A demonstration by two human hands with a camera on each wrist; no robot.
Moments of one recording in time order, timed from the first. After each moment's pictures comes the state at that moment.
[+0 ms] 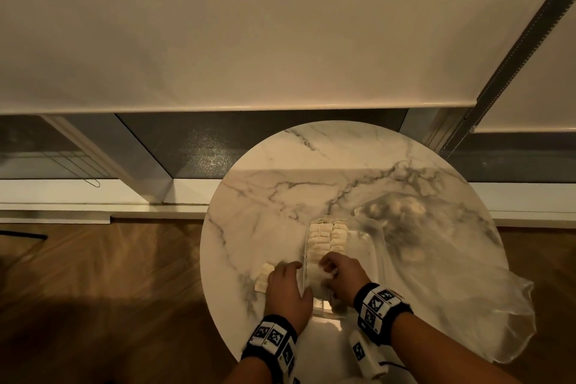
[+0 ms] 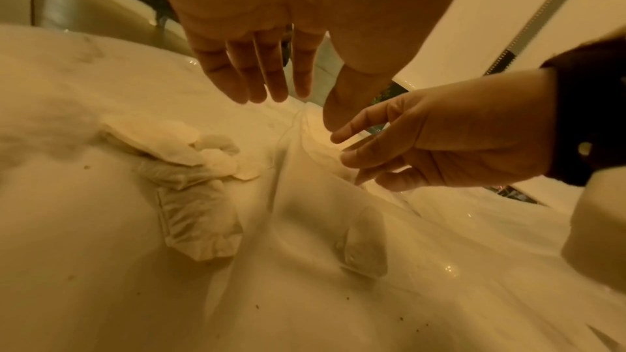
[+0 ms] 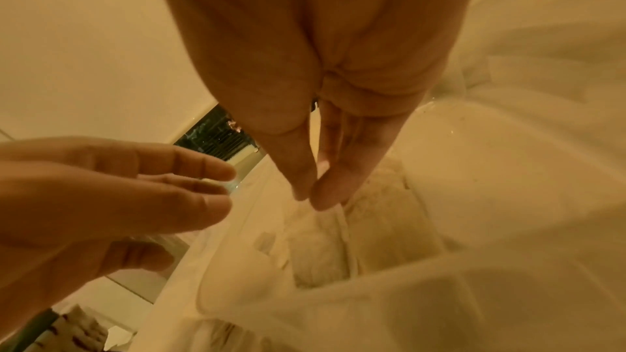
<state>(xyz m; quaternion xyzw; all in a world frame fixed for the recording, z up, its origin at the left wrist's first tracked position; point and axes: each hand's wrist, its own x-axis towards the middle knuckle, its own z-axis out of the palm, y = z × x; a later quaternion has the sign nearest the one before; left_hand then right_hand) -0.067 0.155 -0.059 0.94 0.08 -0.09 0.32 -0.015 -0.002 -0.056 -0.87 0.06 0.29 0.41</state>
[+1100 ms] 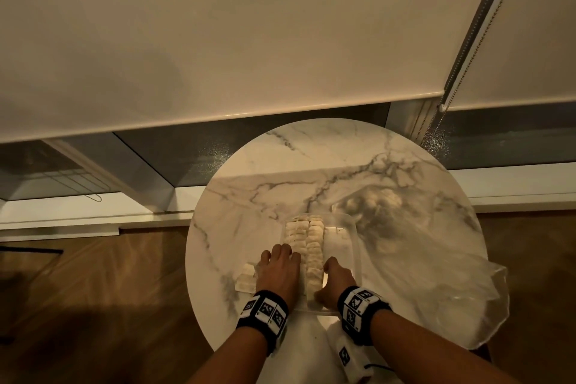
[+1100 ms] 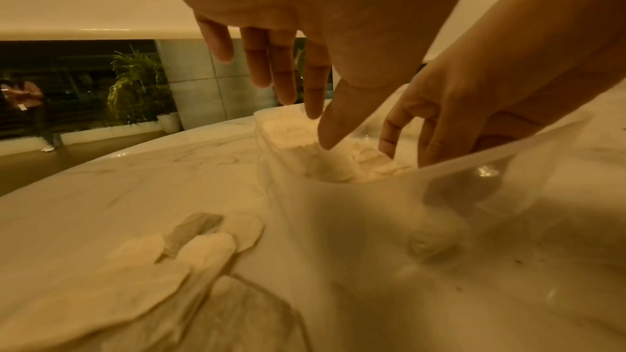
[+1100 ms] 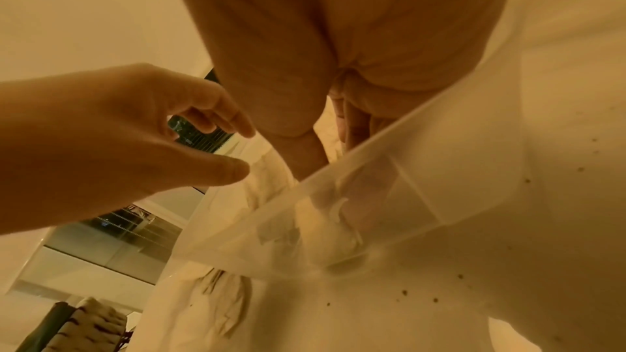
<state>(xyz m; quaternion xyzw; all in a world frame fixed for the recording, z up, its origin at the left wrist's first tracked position) -0.034 0.103 -0.024 0.98 -0.11 -0.16 -0.08 -0.031 -0.039 -0.071 -0.86 0.13 0.32 0.36</state>
